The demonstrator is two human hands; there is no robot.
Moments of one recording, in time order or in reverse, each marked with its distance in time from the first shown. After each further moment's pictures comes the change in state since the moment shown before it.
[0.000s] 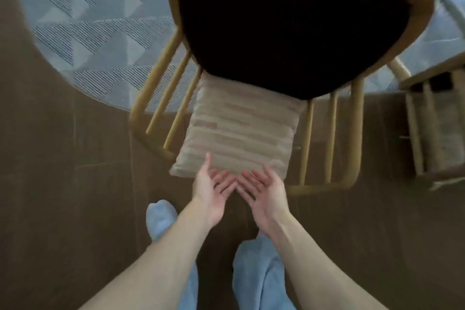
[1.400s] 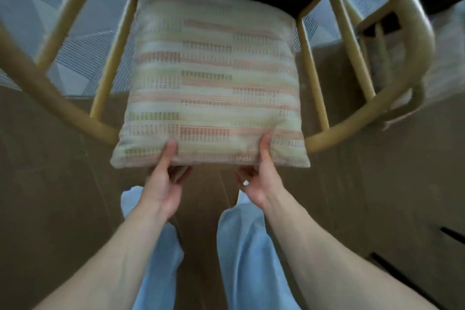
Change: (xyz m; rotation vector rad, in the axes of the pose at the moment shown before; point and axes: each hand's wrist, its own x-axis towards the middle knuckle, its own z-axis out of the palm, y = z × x) left_hand 0.010 0.006 -0.035 0.143 -0.113 0.163; right_hand -0.004 -0.010 -0.042 0.137 0.184 -0.040
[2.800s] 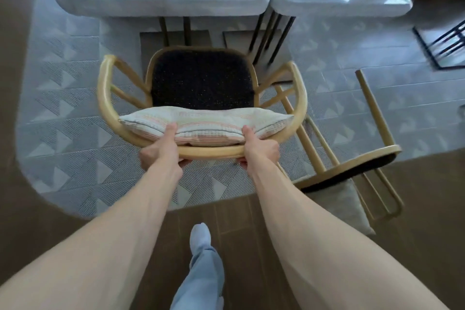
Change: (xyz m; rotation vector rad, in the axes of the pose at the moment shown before) left_hand -0.188 0.359 0.431 -0.043 0.510 0.241; right_hand -0.265 -0.466 0.237 -0.543 0.273 -0.521
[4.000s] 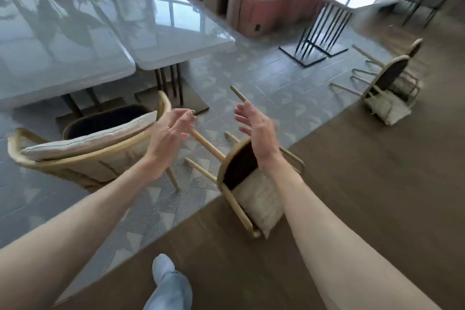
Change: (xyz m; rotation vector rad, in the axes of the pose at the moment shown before) left_hand -0.360 -0.091 -0.032 0.530 -1.210 0.930; right_hand -0.128 0.035 -0.418 0.364 -0.152 -0.738
